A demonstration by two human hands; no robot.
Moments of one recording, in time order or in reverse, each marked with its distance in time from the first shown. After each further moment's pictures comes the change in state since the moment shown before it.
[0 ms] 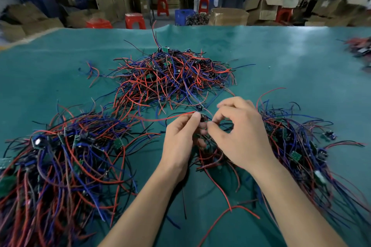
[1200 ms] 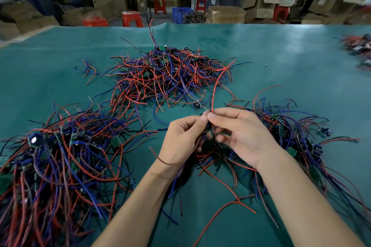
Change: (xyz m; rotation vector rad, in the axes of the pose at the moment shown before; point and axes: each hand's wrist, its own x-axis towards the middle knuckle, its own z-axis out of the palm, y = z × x) left_hand -0.005 0.001 -0.001 0.169 -0.166 0.070; right_hand 0.005 0.016 0.000 1.099 -0.303 0.671
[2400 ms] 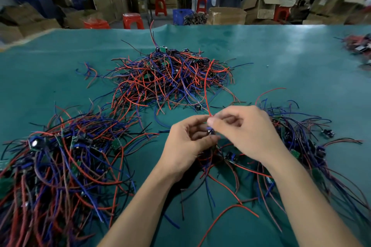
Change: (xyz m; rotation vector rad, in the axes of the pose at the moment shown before) left_hand -0.002 -0.002 -0.005 -0.013 -0.092 -0.018; right_hand -0.008 -0.013 -0.004 -0.947 0.225 -0.371
